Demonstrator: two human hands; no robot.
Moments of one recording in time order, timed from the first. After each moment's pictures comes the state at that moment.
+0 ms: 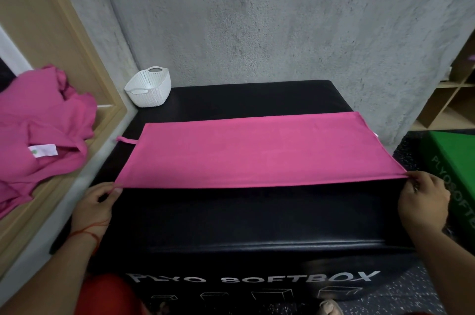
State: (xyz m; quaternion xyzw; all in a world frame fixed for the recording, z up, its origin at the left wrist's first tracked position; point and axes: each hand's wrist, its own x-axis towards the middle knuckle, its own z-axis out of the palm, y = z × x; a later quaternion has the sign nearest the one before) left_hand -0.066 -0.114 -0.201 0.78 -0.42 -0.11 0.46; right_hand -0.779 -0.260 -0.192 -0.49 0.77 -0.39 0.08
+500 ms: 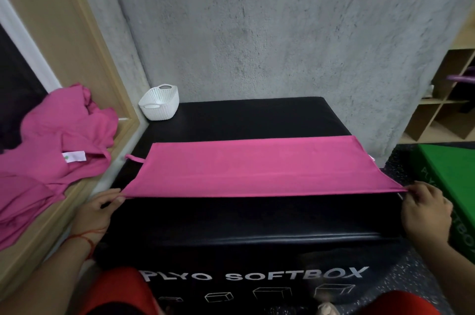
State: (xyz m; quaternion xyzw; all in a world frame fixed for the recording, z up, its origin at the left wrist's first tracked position) left_hand -0.066 -0.068 -0.151 0.77 -0.44 -0.15 0.44; right_hand -0.796 -0.203 -0.156 -0.52 0.77 -0.36 0.06
